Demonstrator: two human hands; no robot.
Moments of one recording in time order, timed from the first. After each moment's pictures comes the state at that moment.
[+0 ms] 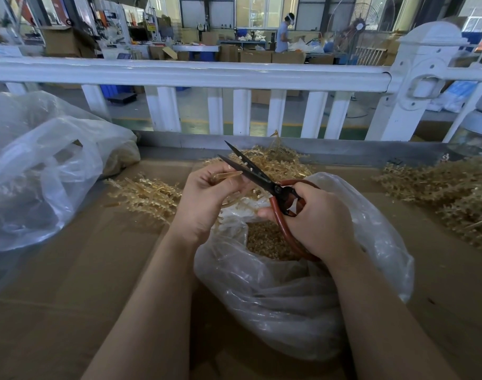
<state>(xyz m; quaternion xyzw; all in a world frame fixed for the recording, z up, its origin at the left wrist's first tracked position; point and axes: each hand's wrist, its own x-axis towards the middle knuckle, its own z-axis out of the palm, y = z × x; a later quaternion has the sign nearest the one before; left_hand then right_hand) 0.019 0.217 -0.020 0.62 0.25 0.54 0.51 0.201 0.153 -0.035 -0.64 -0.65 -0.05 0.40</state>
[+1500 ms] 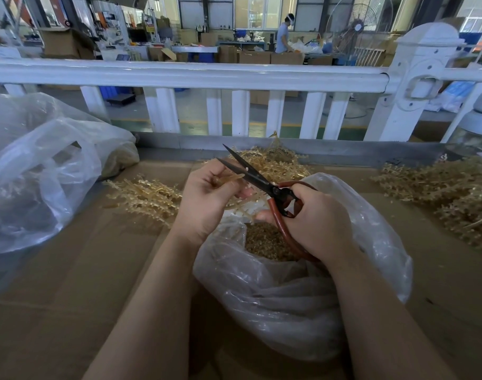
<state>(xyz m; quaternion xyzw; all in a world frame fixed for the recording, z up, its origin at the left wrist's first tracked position) 0.022 0.215 -0.016 0.66 0.26 0.55 0.45 0.202 0.153 -0.036 -0.65 -0.66 -0.03 0.38</state>
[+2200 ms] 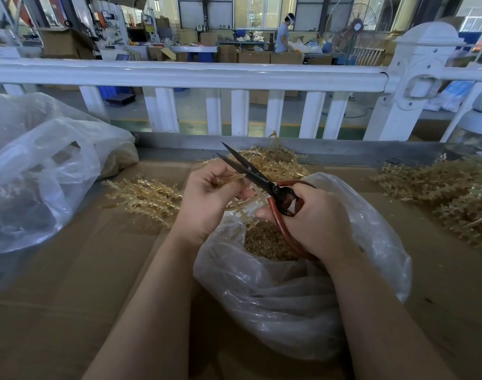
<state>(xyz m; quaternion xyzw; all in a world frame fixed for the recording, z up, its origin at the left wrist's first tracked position) 0.023 0.214 -0.016 0.67 0.25 0.54 0.45 0.203 0.152 -0.034 -0.64 -0.65 -0.03 0.40</state>
